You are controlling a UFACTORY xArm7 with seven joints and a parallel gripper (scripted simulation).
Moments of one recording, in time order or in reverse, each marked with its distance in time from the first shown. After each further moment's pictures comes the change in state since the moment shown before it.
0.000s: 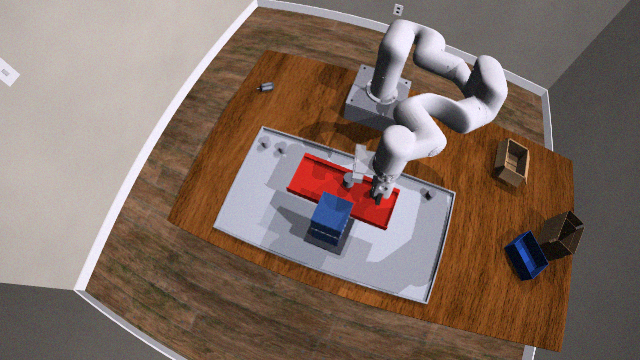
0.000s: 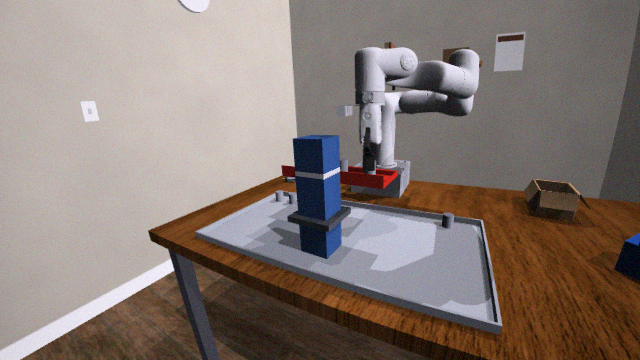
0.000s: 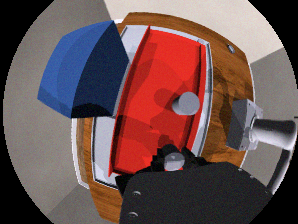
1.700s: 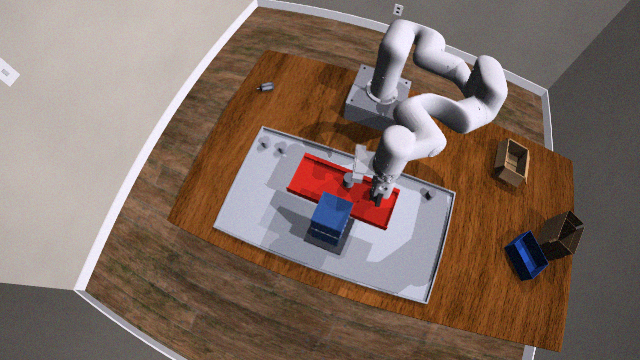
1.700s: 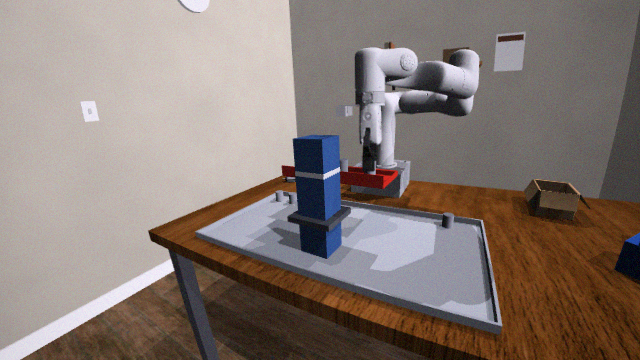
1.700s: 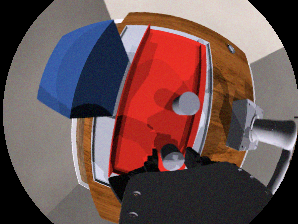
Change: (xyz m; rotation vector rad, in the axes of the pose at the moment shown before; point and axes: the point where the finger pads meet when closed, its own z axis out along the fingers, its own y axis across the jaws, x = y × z) arm 0.000 0.000 0.001 0.000 0.000 0.000
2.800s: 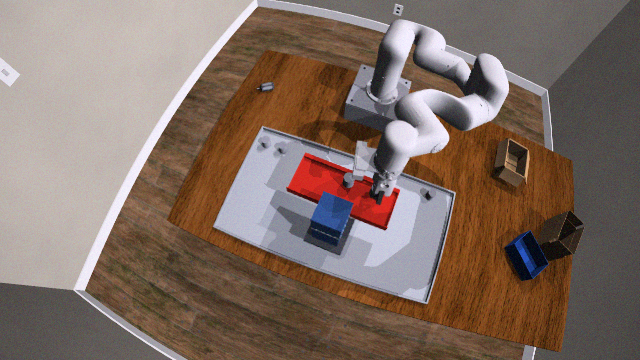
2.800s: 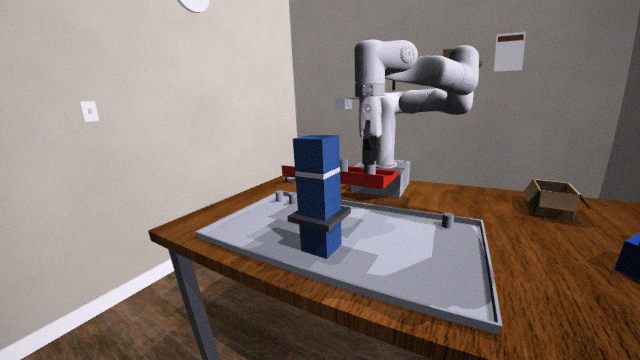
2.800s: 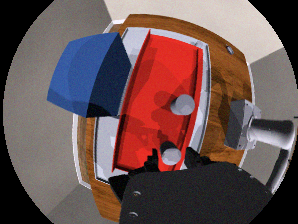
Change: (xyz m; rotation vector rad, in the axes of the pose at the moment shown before) arm 0.000 0.000 -0.018 0.002 0.000 0.000
